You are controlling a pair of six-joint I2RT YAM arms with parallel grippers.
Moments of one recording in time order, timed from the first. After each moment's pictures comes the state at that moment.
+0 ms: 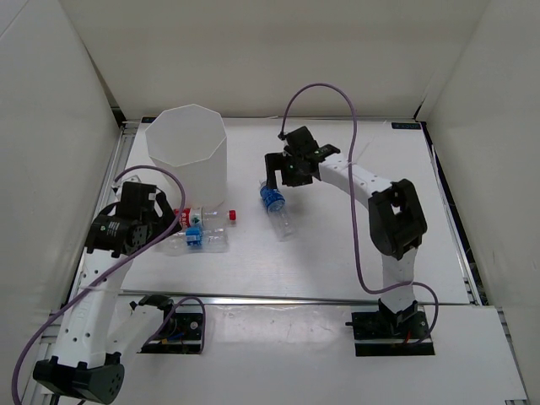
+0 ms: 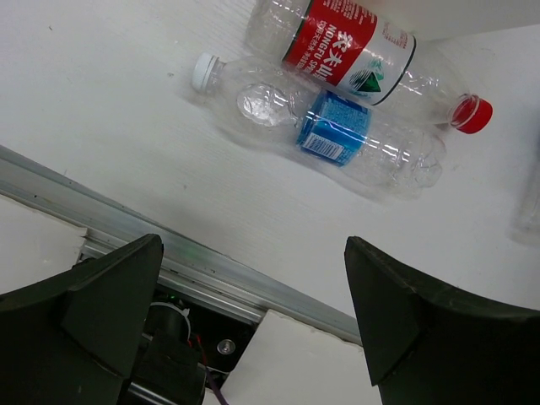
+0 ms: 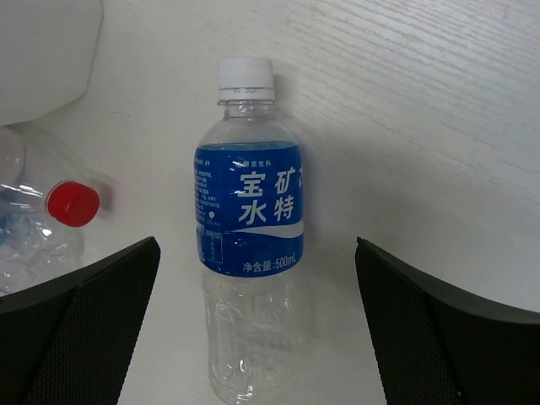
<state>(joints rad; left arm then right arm) -0.18 0.88 1.09 -1.21 -0.29 -0.59 0.60 1.98 1.61 -0.53 -0.15 0.31</state>
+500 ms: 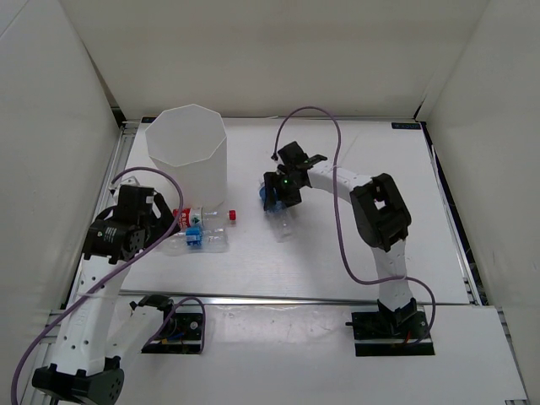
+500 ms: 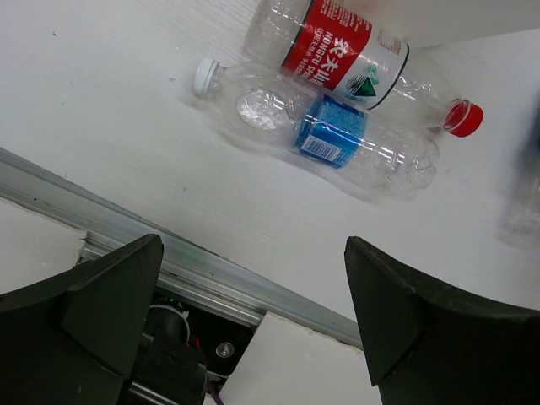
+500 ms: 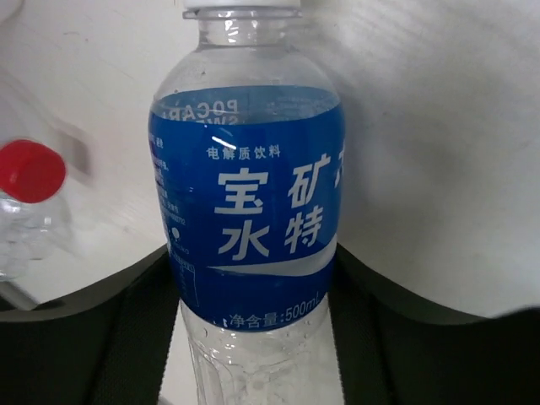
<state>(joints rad) -0.18 0.84 1.09 -1.21 -0.30 -0.59 0.62 2.12 1.57 -0.54 -0.30 0.36</state>
